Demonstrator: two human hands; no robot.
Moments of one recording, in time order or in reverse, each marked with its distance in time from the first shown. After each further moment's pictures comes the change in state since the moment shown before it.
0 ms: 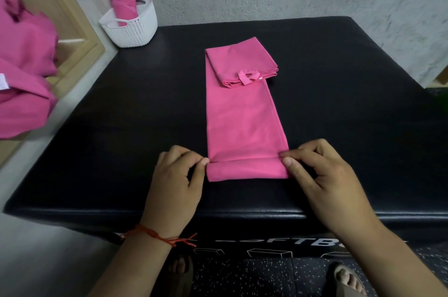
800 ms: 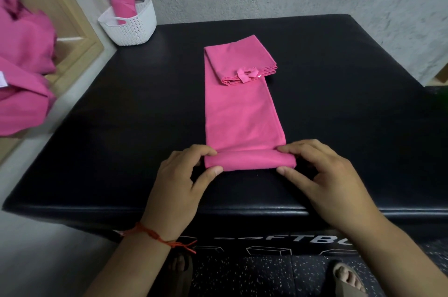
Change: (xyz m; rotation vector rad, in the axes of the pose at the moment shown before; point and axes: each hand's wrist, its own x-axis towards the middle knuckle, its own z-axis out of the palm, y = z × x) left_hand -0.008 0.011 -0.005 -0.113 -0.079 0.064; right_hand 0.002 0.003 -0.009 -0.008 -0.102 -0.052
